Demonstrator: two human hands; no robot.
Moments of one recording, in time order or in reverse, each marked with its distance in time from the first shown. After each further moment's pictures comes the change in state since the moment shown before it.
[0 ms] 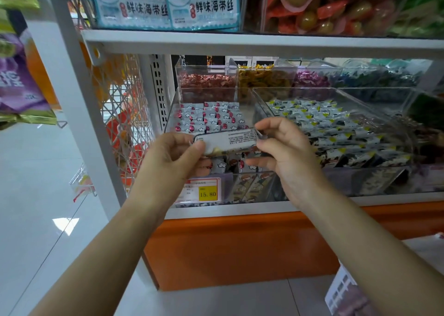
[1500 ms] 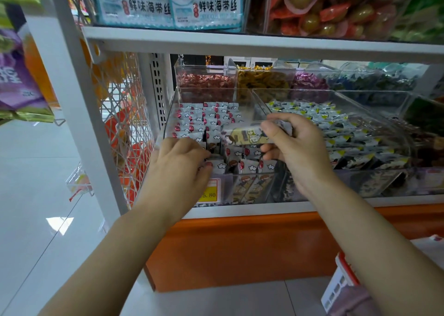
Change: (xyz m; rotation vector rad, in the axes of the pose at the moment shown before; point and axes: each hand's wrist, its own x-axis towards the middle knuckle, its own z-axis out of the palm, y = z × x) left_hand 0.014 -0.024 -0.005 1.166 -0.029 0.512; right_hand 0.013 -0.002 -0.014 -0.168 0.139 -0.070
